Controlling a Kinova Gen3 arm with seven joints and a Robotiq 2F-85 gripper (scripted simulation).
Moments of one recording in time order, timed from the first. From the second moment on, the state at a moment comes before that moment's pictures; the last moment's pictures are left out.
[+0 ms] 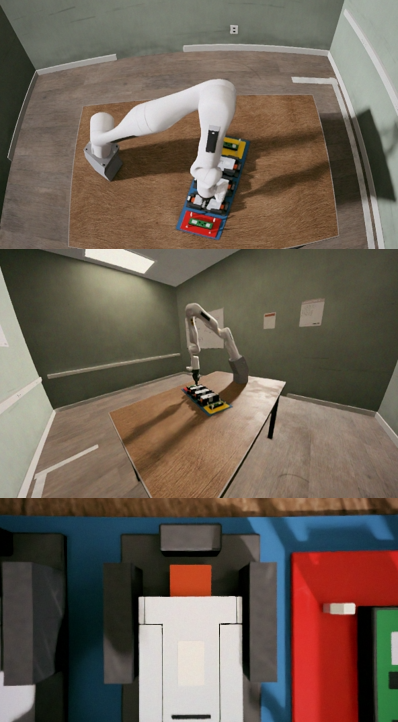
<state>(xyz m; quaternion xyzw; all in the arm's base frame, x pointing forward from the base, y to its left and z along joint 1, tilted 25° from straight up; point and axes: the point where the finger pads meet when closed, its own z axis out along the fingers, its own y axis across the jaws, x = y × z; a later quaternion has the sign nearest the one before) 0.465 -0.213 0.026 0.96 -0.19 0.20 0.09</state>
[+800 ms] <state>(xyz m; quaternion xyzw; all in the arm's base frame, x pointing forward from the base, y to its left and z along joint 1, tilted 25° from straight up) 0.465 -0.213 0.026 0.96 -0.19 0.20 0.09</state>
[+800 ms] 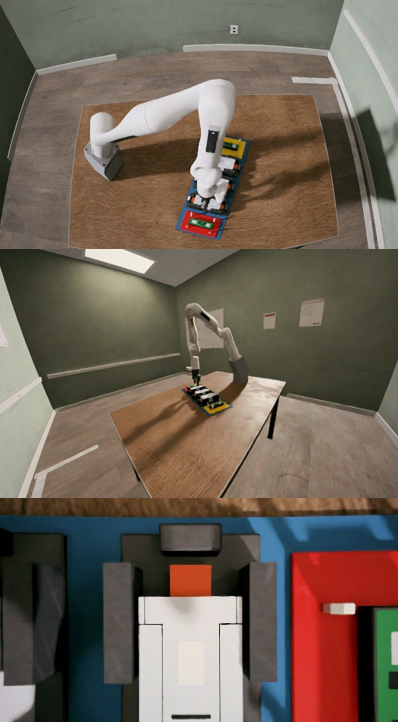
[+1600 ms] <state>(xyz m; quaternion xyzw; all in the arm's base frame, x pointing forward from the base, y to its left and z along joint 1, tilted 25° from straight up) 0.465 -0.213 0.026 0.96 -0.19 0.20 0.09</state>
